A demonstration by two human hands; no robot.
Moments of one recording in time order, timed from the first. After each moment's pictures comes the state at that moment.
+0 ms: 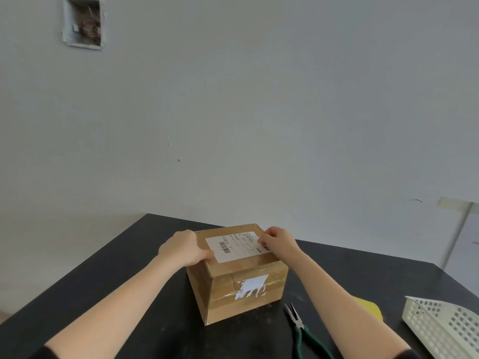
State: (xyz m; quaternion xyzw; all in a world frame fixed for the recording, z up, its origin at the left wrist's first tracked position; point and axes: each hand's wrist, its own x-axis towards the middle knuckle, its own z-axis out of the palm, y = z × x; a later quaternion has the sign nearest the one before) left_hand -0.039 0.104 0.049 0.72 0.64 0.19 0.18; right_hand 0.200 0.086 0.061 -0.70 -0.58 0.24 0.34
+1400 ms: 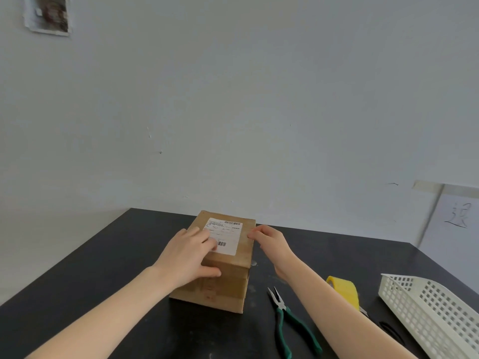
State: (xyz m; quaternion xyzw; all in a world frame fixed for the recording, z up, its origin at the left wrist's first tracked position) left_hand -0.010 0.073 0.023 0.89 0.39 0.20 -0.14; right_hand 0.198 0.029 0.056 -0.60 -0.51 0.36 0.50
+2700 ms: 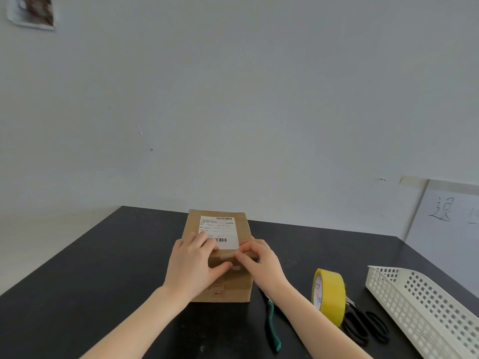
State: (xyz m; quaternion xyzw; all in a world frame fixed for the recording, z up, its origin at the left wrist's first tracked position) left_hand 0.026 0.056 -0.014 0.80 0.45 0.36 -0.15; right_hand 0.201 0.005 0.006 -0.62 -0.61 0.21 0.45
